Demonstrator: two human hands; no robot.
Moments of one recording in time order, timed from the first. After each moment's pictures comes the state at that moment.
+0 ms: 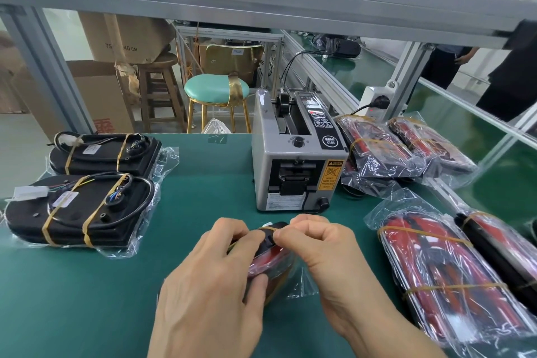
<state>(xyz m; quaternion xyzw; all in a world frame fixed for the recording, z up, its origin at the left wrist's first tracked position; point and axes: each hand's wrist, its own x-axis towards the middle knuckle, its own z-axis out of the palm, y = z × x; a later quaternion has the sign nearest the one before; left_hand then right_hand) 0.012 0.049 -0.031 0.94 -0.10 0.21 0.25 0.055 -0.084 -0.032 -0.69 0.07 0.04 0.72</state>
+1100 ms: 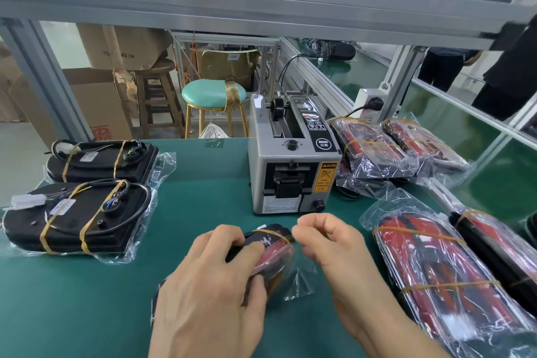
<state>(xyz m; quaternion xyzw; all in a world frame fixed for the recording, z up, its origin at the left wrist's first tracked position) 0.016 0.046 -0.035 0.93 -0.11 0.27 0.22 0.057 -0.105 -0.042 -0.69 0.10 0.02 0.72</state>
